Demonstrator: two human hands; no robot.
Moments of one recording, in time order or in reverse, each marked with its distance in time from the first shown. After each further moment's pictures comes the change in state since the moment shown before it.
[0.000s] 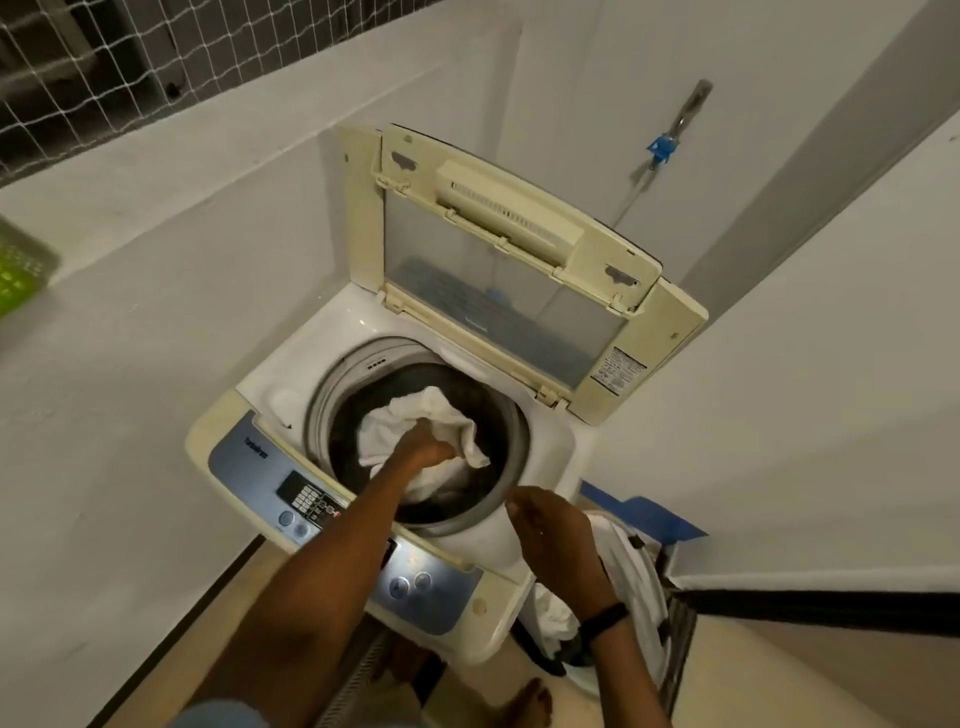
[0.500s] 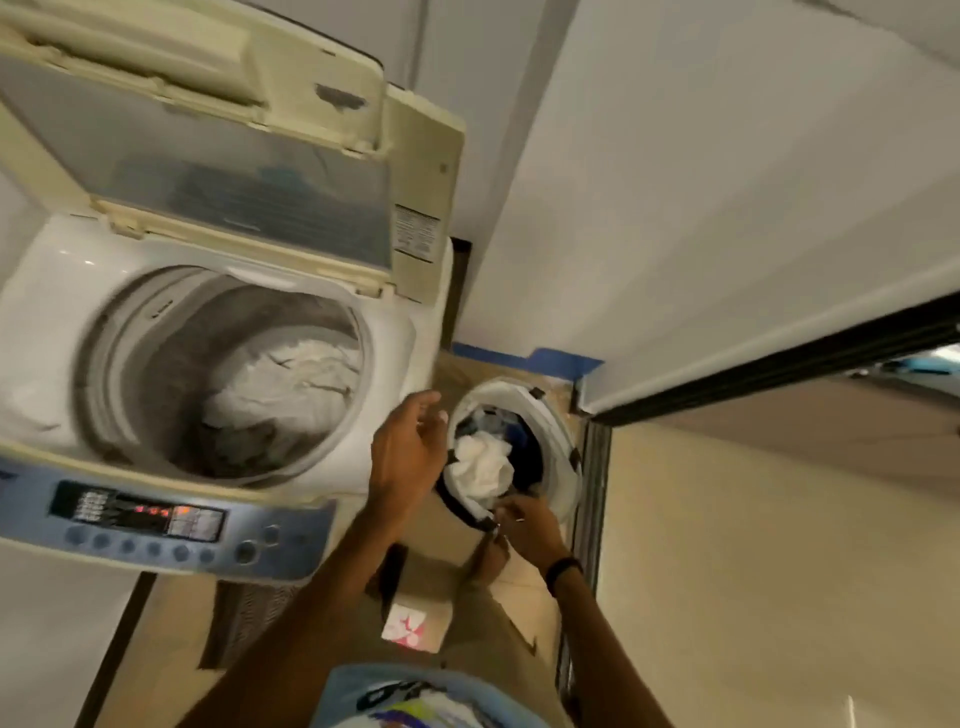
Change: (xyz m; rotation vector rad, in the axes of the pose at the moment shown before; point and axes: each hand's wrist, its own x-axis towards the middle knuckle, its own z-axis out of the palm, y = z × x) left_hand -0.091 -0.003 0.199 0.135 0.105 0.563; right_hand -0.111 0.206 0.019 0.232 -0.190 0.713
